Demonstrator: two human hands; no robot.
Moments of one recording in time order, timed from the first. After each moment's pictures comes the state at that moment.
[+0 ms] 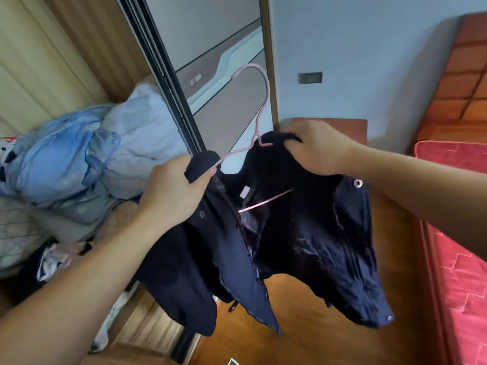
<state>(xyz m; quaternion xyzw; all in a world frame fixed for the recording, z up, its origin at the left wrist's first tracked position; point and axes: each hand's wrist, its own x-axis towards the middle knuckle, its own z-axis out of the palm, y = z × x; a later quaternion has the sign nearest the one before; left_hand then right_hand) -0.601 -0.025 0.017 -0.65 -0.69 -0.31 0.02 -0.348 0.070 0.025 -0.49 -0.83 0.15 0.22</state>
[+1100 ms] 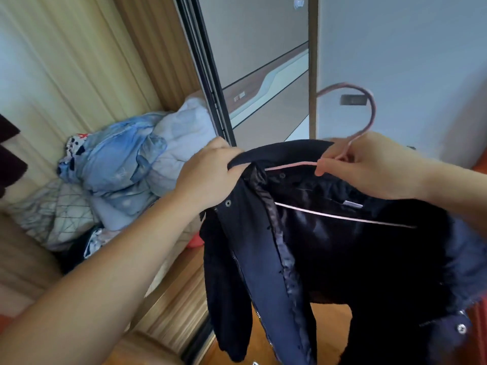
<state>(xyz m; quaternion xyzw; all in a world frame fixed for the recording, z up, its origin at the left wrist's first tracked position) -0.591 -0.013 0.058 -0.70 -0.66 -0.25 0.07 -0.322 0.041 0.066 -0.37 -0.87 0.20 0.26</state>
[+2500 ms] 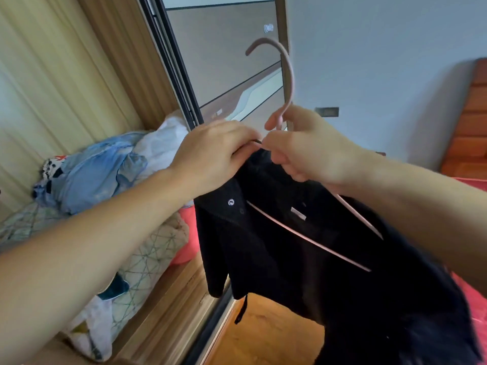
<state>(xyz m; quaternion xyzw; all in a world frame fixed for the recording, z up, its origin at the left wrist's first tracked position) -0.538 -0.004 0.109 -0.82 -0.48 -0.21 0.25 -0.348 0.007 0.110 -0.33 -0.69 0.50 0.40</state>
